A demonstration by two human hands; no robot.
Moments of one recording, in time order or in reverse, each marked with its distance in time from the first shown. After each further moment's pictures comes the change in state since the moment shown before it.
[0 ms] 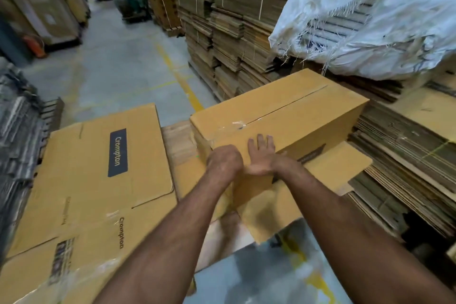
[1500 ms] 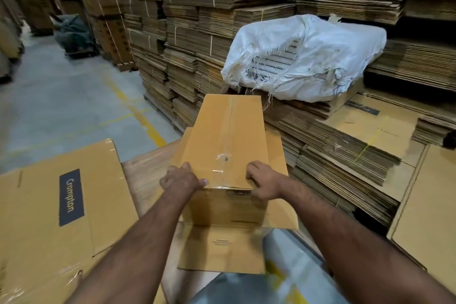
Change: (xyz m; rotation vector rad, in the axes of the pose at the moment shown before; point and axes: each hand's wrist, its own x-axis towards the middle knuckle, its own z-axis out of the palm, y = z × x) left_hand 0.035 -0.031 0.011 -0.102 -0.019 -0.130; right_hand -0.060 0.084 -0.010 -0.002 0.191 -0.132
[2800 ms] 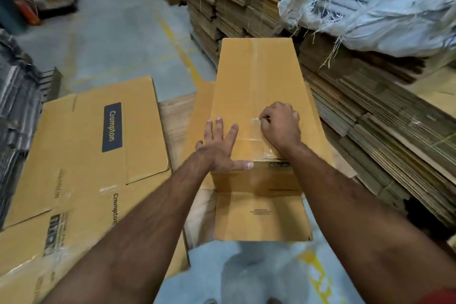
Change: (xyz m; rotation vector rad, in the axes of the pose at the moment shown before) left_hand -0.006 -0.013 0.043 -0.012 -0.139 0.362; right_hand 0.093 -0.032 0.026 0.083 0.488 0.061
